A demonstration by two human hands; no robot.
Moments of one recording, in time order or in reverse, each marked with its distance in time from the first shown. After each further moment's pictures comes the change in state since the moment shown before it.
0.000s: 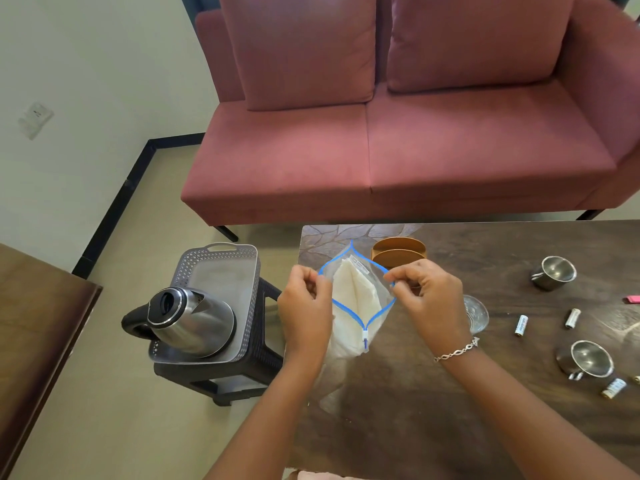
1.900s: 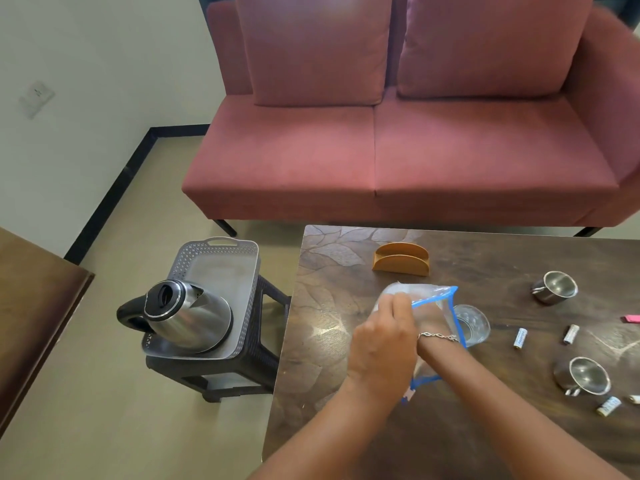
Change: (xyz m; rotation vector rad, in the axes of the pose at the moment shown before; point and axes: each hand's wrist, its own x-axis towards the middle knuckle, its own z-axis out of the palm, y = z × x) left_hand -0.044 -0.001 0.046 0.618 -0.111 0.748; right_hand 0.010 -0.006 0.019 -0.803 -0.820 0.241
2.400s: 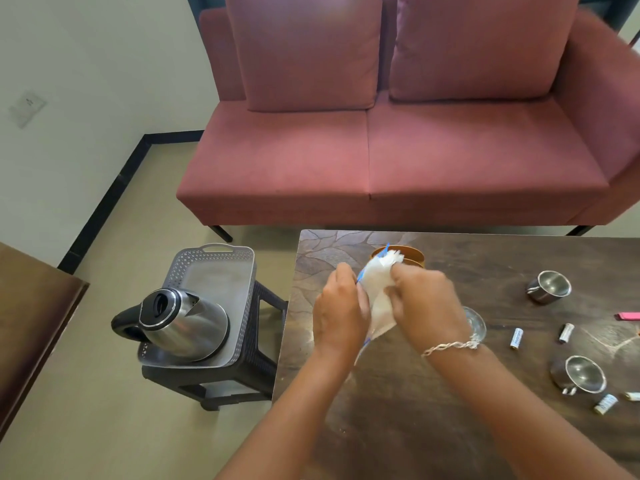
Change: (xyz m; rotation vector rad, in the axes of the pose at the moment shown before) left_hand 0.035 -0.034 -0.010 -0.300 -0.110 -0.387; right_hand -0.047 -0.017 -0.048 0.201 0.550 -0.171
